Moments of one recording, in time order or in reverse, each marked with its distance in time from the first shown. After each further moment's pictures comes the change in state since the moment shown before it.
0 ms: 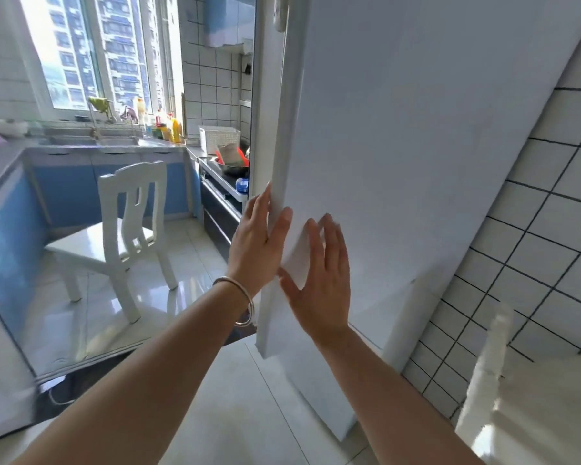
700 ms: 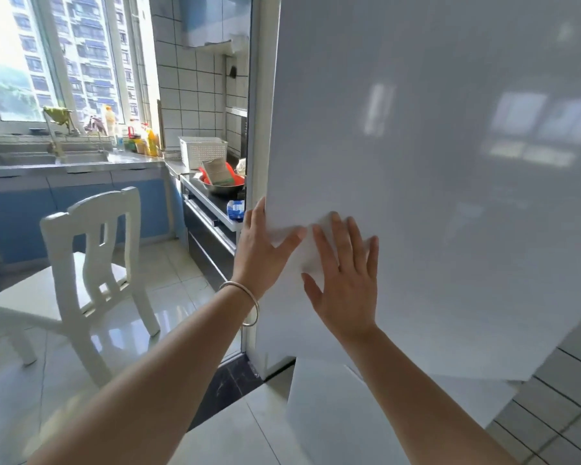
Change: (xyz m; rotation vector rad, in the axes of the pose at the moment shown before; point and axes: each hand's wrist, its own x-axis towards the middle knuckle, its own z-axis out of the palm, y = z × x) left_hand 0.244 -0.213 0.053 -0.007 -0.046 -0.054; right_hand 0.173 0.078 0.233 -0.426 0.038 -0.185
